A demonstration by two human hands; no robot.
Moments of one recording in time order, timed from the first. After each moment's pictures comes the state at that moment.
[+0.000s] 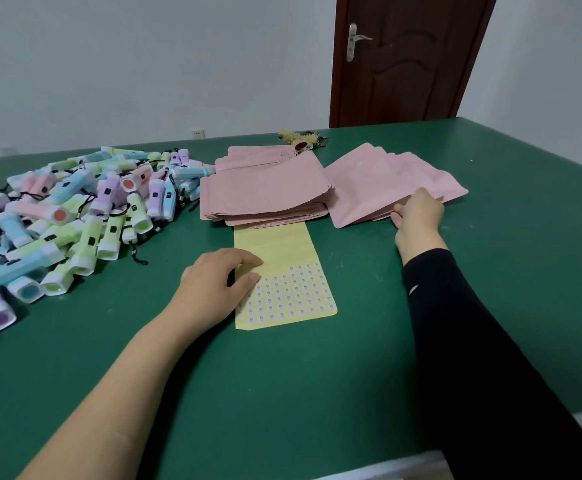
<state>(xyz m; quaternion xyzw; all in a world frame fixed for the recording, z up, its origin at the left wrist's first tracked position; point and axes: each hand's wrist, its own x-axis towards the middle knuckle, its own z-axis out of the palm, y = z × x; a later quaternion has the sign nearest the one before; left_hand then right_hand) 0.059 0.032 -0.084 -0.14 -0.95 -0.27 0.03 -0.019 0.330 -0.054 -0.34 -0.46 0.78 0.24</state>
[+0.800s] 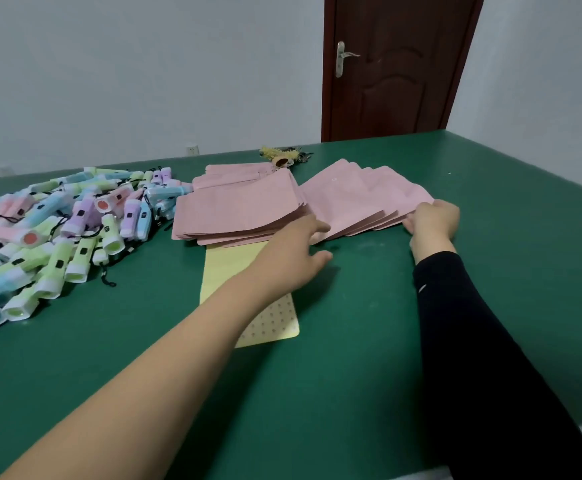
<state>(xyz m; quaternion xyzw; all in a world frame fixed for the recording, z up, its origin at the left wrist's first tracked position) 0.030 0.174 -0.041 -0.25 -0.92 -0.29 0.03 -0.030 0.410 -0.064 -0.37 -0.59 0.66 0.29</state>
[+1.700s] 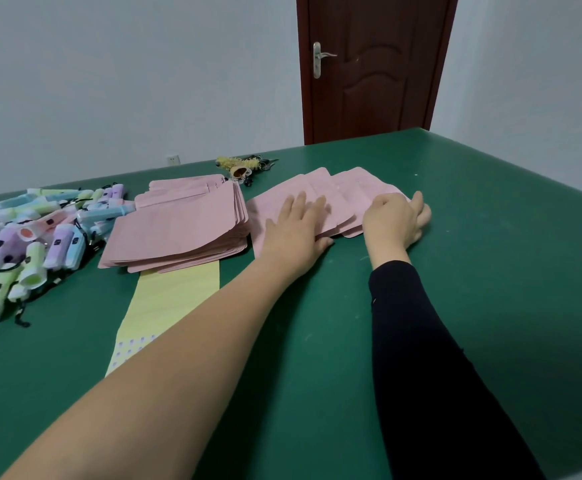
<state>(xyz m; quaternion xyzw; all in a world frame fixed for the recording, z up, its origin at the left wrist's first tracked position) -0.060 0.286 -0.072 -0.23 -0.96 -0.12 0.09 -0.045 0.436 -0.063 -0.32 -0.80 0.44 0.25</state>
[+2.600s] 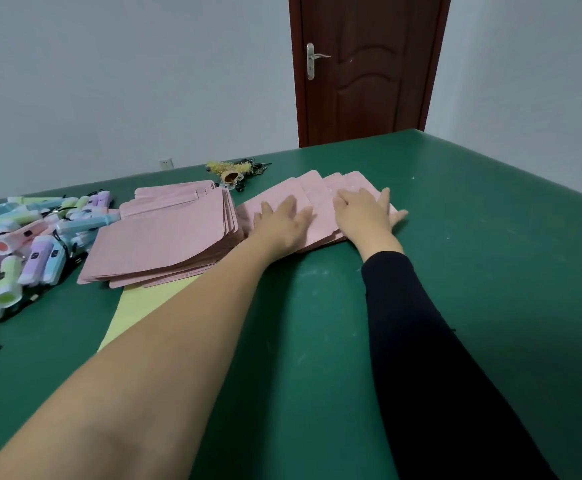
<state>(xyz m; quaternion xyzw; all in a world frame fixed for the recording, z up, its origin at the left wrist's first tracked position) -0.115 0.291 -0.066 -0.10 -0.97 -0.23 -0.03 -0.084 0.435 -0.058 -0.17 -0.94 0.27 0.10</state>
